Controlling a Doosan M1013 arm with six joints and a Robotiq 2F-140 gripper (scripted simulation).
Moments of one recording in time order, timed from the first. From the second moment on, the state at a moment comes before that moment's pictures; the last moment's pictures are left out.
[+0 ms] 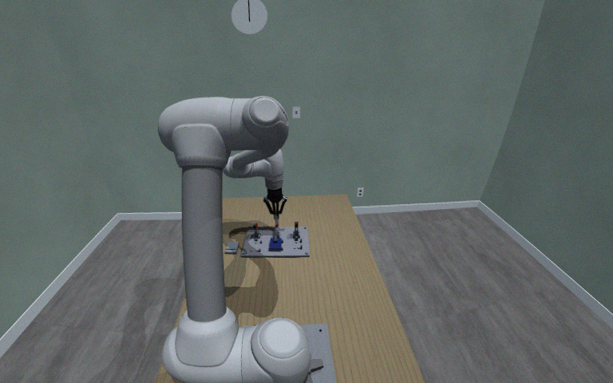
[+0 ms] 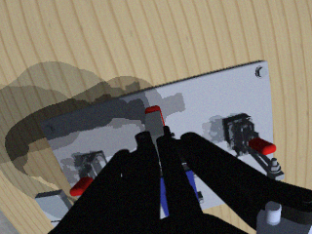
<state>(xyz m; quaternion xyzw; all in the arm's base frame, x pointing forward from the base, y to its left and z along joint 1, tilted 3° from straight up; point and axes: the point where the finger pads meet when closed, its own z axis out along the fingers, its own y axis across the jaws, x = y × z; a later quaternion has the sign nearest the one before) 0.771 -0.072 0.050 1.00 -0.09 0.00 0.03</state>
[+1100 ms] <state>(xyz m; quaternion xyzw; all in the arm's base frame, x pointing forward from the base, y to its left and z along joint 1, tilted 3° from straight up) 0.771 -0.072 0.046 1.00 -0.09 0.00 0.03</state>
